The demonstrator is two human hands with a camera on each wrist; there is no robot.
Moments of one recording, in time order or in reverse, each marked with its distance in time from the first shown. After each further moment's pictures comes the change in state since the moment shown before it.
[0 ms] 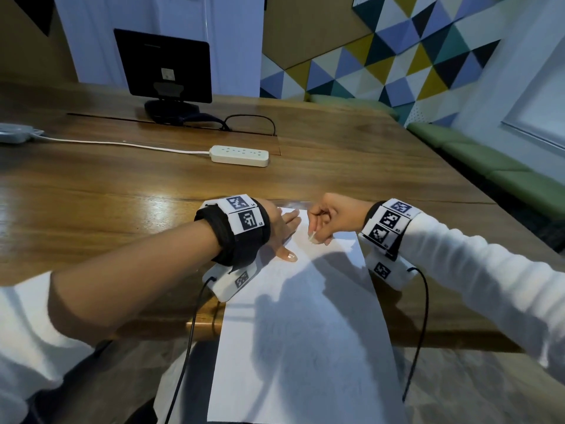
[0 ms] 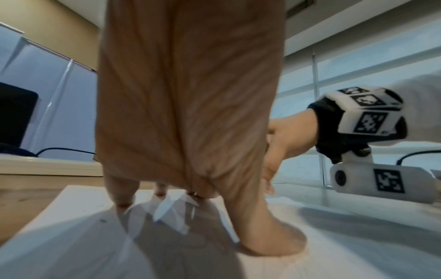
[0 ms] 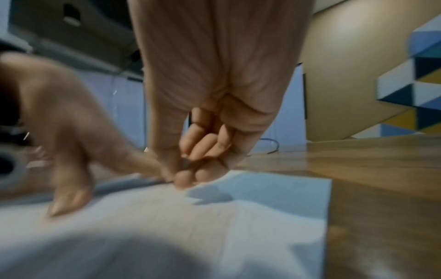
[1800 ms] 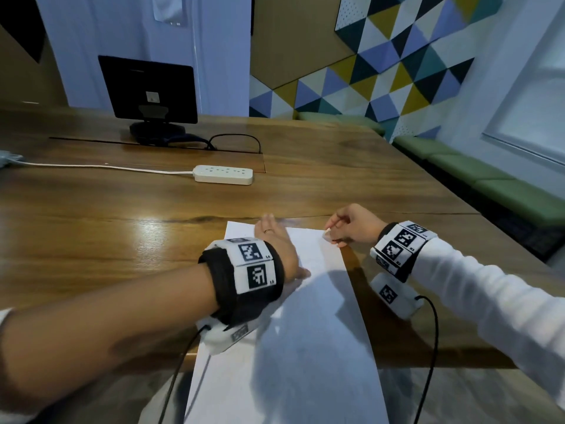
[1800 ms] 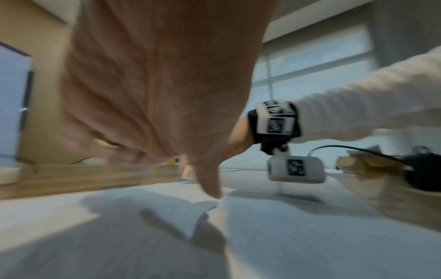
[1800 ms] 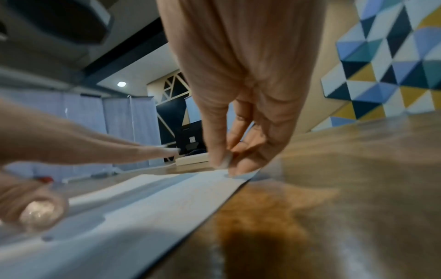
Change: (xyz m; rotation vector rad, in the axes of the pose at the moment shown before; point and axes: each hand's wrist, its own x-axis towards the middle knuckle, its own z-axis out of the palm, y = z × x) left_hand 0.001 0.050 -0.010 -0.181 0.166 -0.308; right_hand -0.030 0.040 -0.018 0.219 0.421 0.291
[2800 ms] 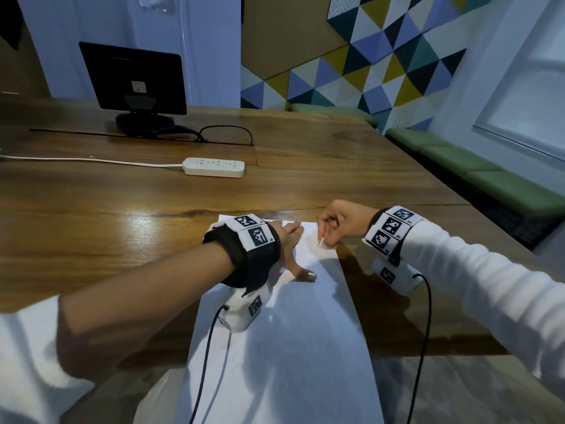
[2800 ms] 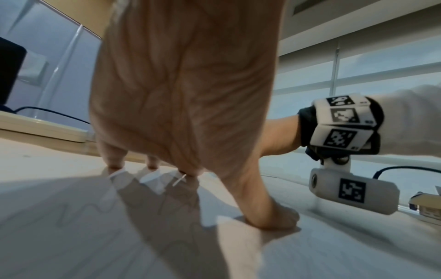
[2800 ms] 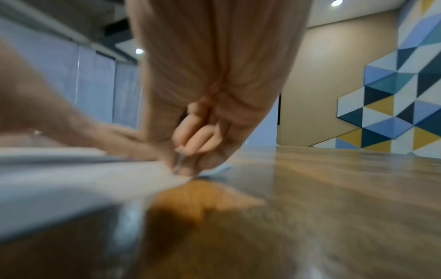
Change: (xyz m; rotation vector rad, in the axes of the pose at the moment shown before) left_hand 0.036 -0.004 -0.001 -0.096 -0.087 0.313; right_hand 0.005 -0.002 -0.008 -0.261 -0.315 -0.192
